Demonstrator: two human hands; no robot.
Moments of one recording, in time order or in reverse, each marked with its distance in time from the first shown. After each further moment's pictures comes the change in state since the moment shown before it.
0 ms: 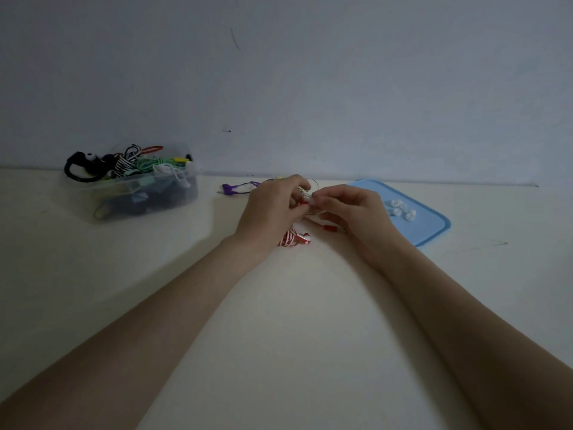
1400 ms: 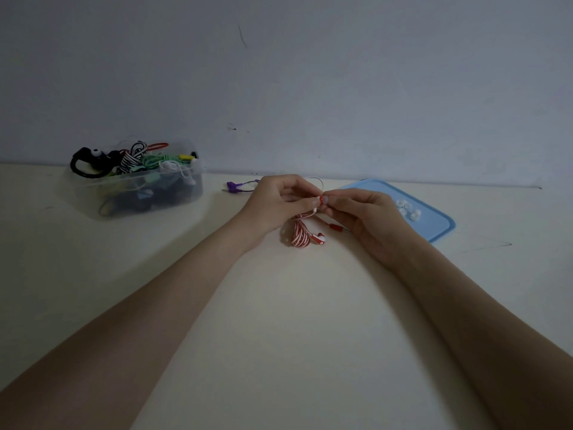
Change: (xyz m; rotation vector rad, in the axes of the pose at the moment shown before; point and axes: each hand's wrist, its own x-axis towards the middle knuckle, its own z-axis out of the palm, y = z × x) left_hand 0.001 -0.007 -0.010 -0.754 -0.208 -0.212; right_hand -0.002 -0.005 -0.005 0.228 -0.043 0.109
